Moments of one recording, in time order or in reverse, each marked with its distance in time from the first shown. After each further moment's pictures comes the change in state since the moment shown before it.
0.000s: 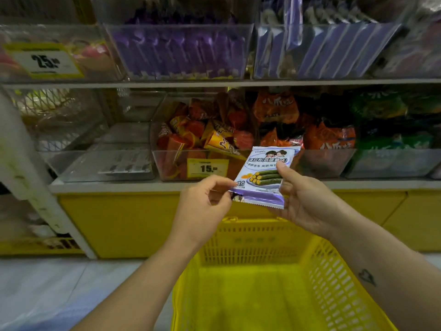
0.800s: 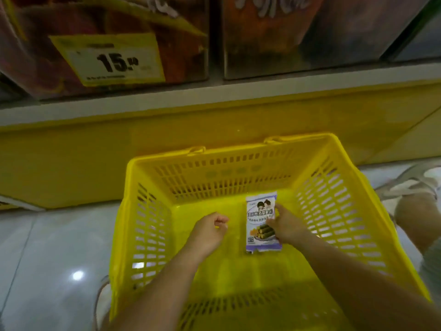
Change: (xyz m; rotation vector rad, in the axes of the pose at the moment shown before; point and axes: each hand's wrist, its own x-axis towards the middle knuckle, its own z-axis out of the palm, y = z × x) left_hand -0.094 -0.246 0.157 0.236 -0.556 -0.773; right_hand 0.079 0.276 -0.169 -0.811 0.301 0.520
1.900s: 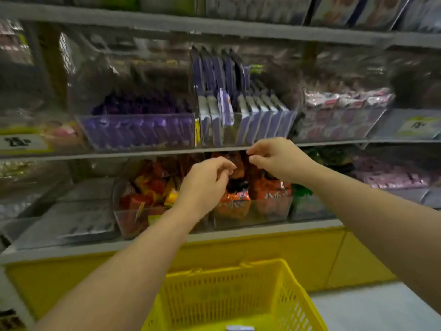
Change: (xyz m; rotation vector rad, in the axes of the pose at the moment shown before) left_hand -0.184 0.326 -0.201 0.188 0.656 1.002; right_hand -0.289 -0.285 -0.250 -0.411 0.630 -0.980
